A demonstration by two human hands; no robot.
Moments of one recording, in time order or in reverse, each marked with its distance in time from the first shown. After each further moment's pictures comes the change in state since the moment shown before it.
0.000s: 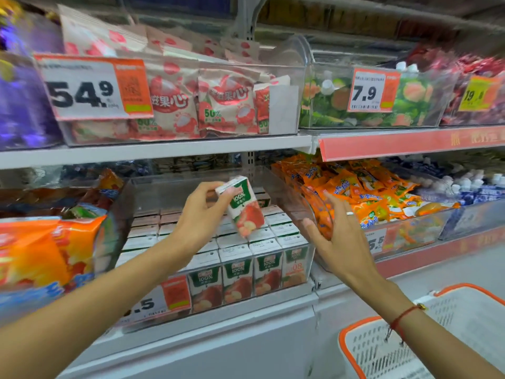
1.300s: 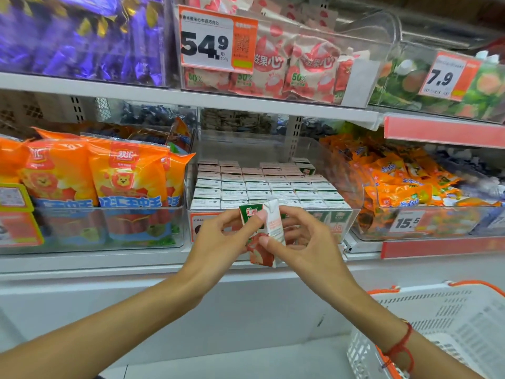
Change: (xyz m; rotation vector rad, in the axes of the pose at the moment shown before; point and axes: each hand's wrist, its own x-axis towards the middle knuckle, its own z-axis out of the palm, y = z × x) left_hand -0.146 -0.017 -0.054 -0.295 -0.001 -0.192; right_hand -0.093 -0.140 0.023 0.604 -0.388 0.134
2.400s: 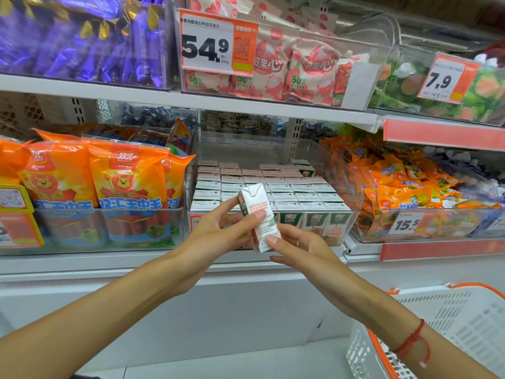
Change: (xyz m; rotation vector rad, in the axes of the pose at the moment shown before) left_hand 0.013 0.008 -0.014 -0.054 -0.164 -0.105; right_hand 0.001 -0.001 -0.010 0.198 -0.341 0.249
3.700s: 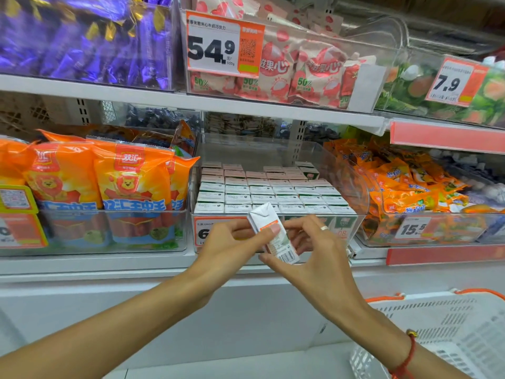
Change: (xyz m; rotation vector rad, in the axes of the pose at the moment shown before) left_hand -0.004 -0.007 0.018 0.092 0.142 -0.029; right_hand -0.001 0.007 0.012 -0.579 0.466 -0.448
